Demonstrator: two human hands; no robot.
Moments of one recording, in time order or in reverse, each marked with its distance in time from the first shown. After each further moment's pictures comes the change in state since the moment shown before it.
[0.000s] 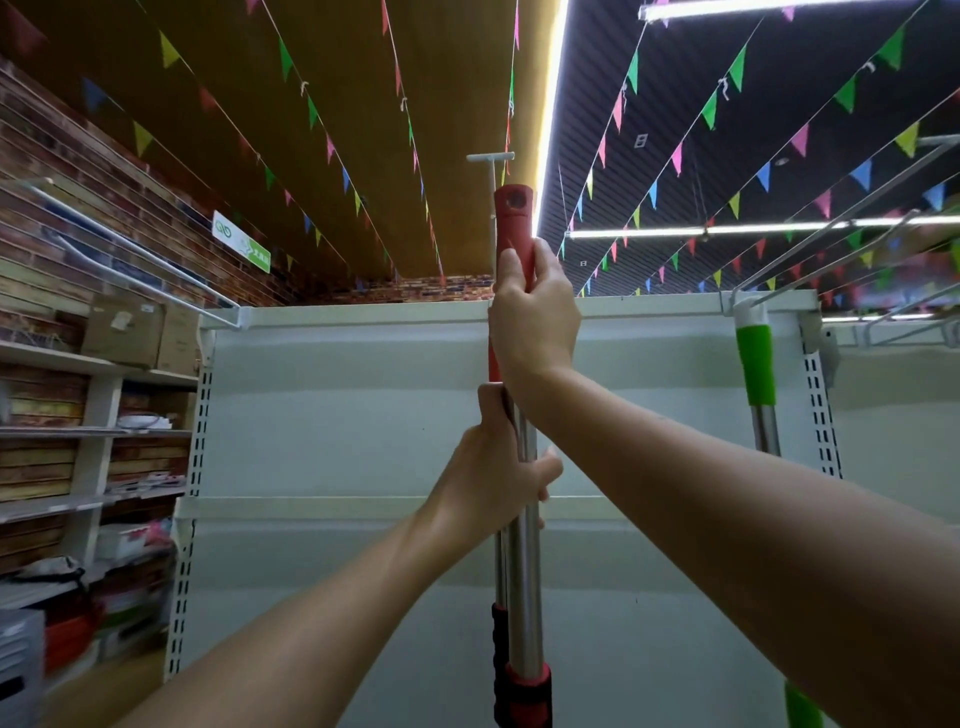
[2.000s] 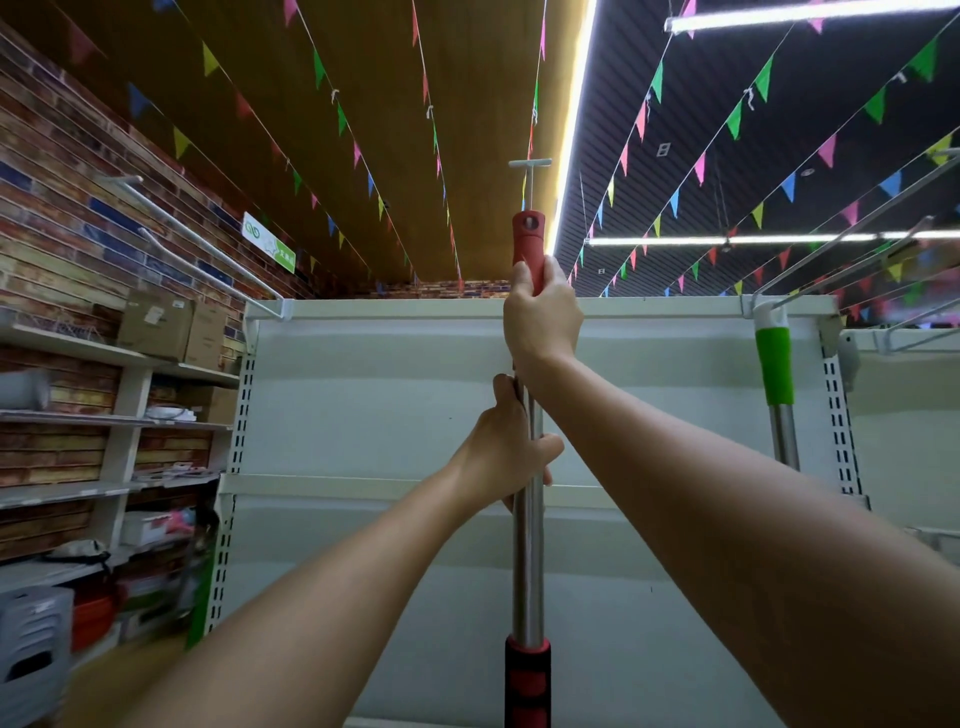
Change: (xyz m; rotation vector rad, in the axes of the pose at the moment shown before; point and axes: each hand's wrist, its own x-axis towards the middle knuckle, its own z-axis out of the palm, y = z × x) left_hand -0.001 -0.011 -0.012 0.022 -0.078 -0.089; right_hand -0.001 0.009 0.021 -0.072 -0.021 0.006
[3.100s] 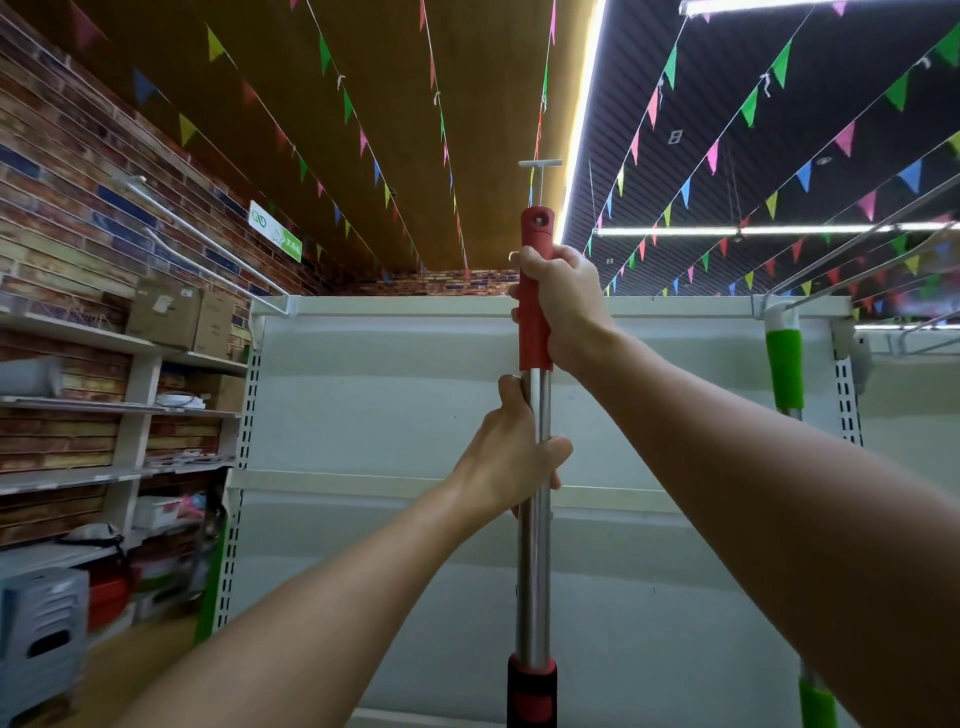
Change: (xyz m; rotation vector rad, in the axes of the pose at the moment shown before) left_hand -0.011 0.013 -0.008 -0.082 -0.001 -0.072; right_hand 0.021 -0.016 -0.019 0.454 -0.236 0.229
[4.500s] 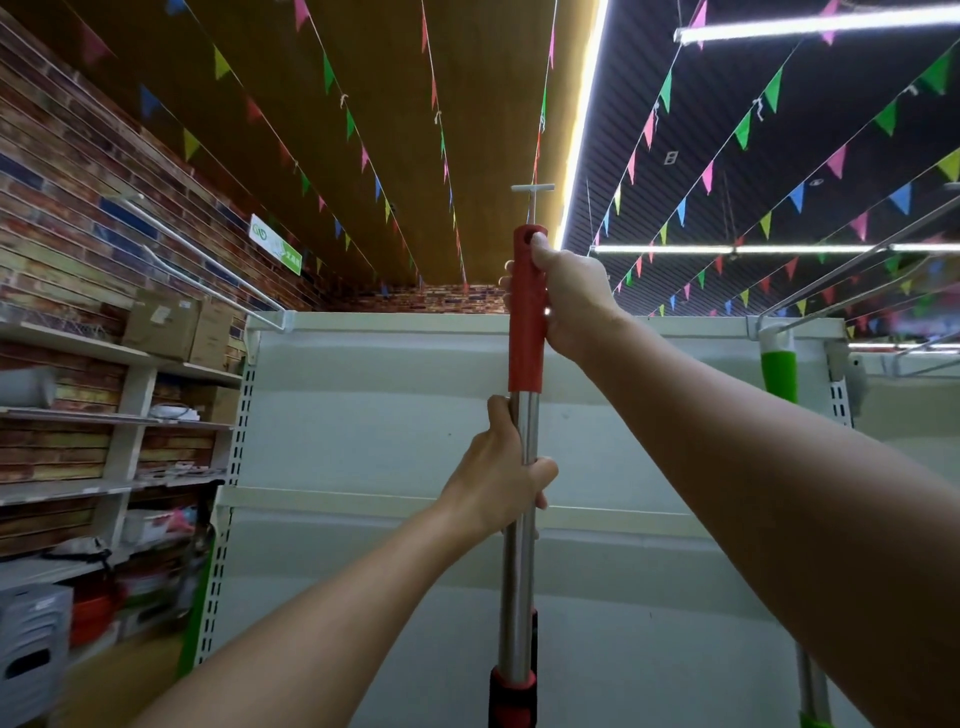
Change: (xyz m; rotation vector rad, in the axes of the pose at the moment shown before) left_hand 0.003 -0.005 0.001 -0.024 0.023 0.035; right_hand 0.023 -0.019 -0.003 0.091 0.013 0.094
